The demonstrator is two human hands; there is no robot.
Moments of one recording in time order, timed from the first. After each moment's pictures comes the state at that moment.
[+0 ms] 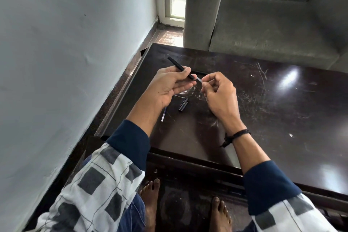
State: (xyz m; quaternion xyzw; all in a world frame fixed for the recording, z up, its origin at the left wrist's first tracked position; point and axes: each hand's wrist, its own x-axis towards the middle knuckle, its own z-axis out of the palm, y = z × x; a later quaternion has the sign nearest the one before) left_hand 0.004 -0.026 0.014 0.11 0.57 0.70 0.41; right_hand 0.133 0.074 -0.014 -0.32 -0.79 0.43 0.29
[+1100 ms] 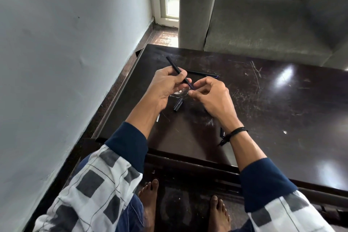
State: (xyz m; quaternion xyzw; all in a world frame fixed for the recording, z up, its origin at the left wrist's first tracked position) left_hand 0.013 -0.015 0.007 0.16 0.63 0.68 0.34; right_hand 0.141 0.079 -0.009 -0.34 -0.80 0.46 0.19
